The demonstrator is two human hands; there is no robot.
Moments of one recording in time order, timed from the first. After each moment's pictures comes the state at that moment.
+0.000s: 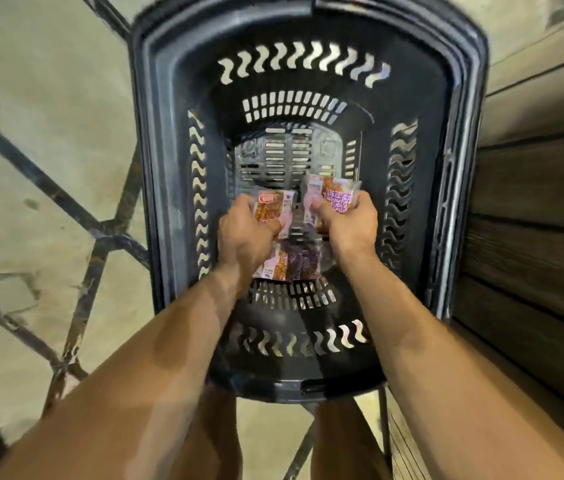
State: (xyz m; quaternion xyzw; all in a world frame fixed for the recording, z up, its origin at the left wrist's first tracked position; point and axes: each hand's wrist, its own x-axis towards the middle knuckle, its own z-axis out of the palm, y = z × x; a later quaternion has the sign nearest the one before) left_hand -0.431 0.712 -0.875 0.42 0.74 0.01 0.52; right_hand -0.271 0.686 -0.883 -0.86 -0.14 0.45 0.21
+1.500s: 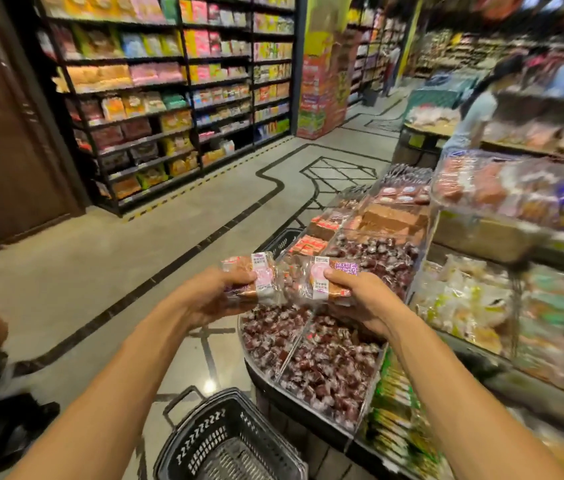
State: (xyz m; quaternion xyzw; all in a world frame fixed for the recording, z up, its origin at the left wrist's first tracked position) left_hand -0.329 0.749 0.050 0.57 0.28 -0.02 0.77; right_hand -0.175 0.506 0.029 -0.67 -0.05 0.34 0.66
